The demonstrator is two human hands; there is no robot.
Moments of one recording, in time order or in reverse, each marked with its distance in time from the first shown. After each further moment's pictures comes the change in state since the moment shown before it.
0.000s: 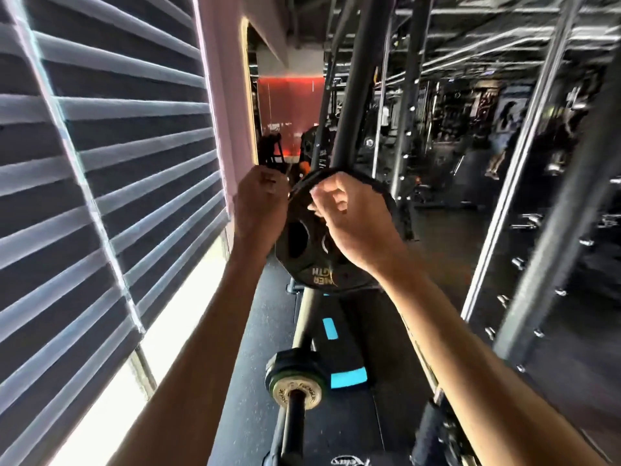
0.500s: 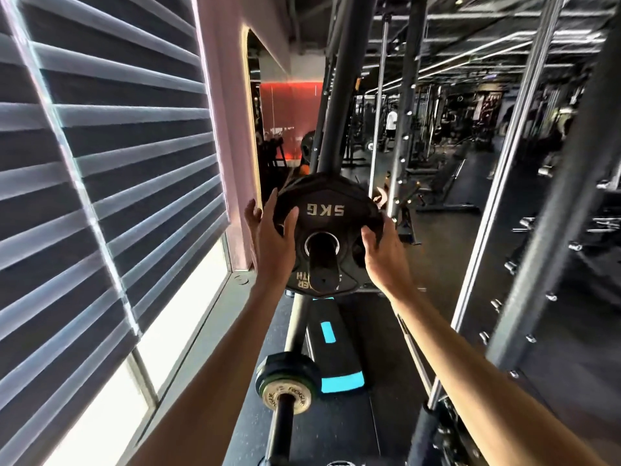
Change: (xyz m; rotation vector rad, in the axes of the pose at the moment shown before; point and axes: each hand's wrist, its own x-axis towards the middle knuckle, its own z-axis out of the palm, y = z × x) left_hand -0.043 -0.041 0.058 0.082 0.012 0.030; right_hand -0.012 0.149 -0.010 -0.074 0.164 0.327
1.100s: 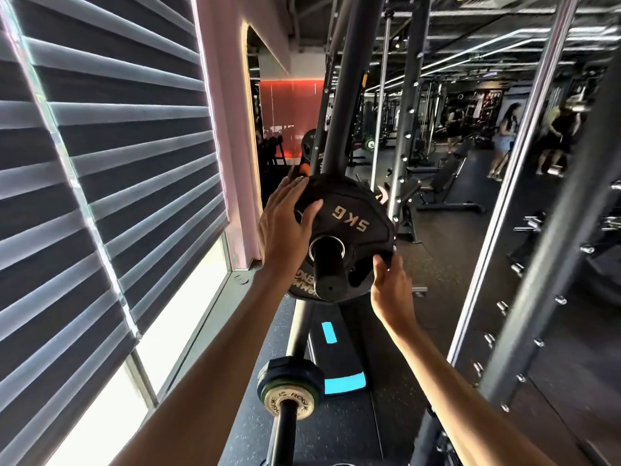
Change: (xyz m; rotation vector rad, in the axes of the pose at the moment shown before) left_hand 0.023 0.017 0.008 0.160 0.014 0.273; right_hand -0.032 0.036 0.022 0.039 0.090 0.055
